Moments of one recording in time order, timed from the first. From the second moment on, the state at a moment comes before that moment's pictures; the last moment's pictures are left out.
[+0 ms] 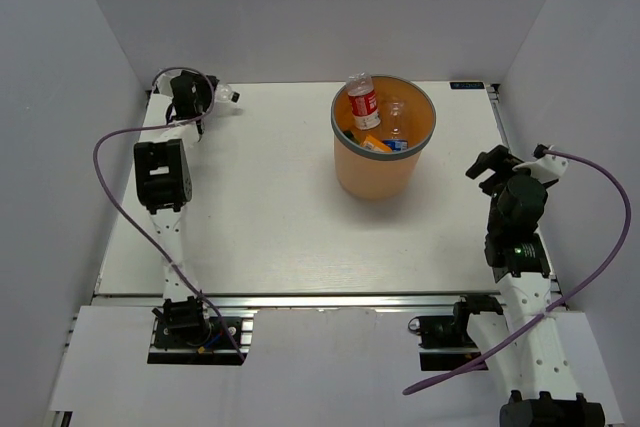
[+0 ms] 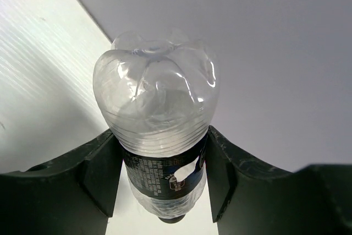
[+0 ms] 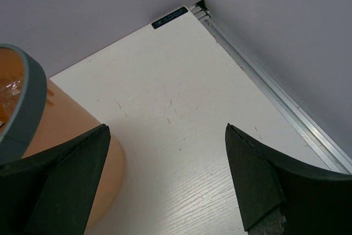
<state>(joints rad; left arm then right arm) 0.10 2.47 1.87 0.37 -0.06 -1.03 0.01 0.64 0.62 -0.09 0.35 0.33</state>
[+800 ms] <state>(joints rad) -0.68 1.76 1.70 0.33 0.09 -0.53 0.01 0.51 0.58 -0.12 0.13 0.39</state>
